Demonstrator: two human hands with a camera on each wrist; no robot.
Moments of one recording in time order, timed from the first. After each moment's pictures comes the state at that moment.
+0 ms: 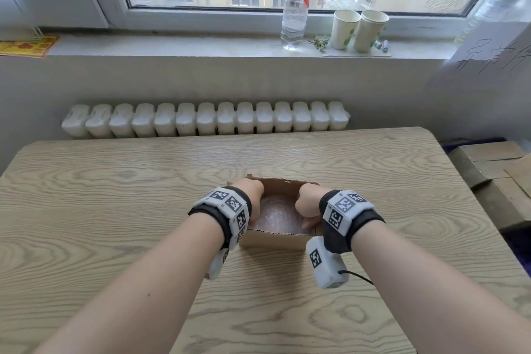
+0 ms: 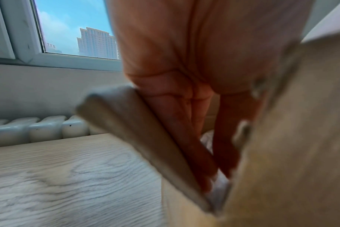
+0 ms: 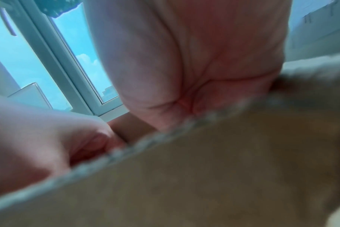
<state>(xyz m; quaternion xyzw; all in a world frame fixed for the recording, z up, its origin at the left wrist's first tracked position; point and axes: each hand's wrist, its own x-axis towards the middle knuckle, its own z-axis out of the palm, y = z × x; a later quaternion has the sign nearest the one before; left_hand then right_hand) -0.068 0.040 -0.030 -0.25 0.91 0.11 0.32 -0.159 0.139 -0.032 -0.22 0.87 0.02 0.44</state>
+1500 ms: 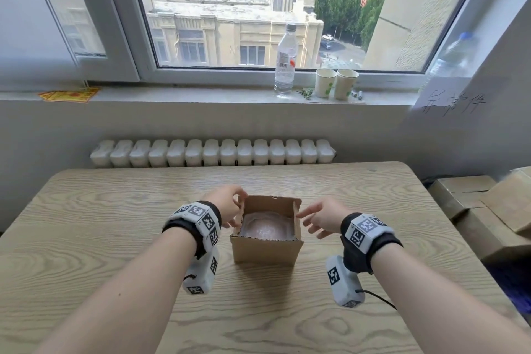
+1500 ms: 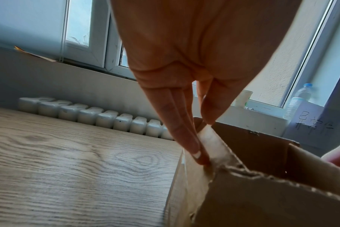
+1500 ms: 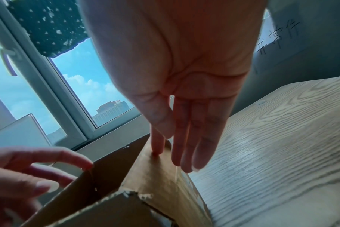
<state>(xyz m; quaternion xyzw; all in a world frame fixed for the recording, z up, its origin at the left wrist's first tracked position) -0.017 0.042 -0.003 -0.38 0.83 0.41 0.06 -0.164 0.220 0.006 -0.22 0.85 -0.27 0.40</state>
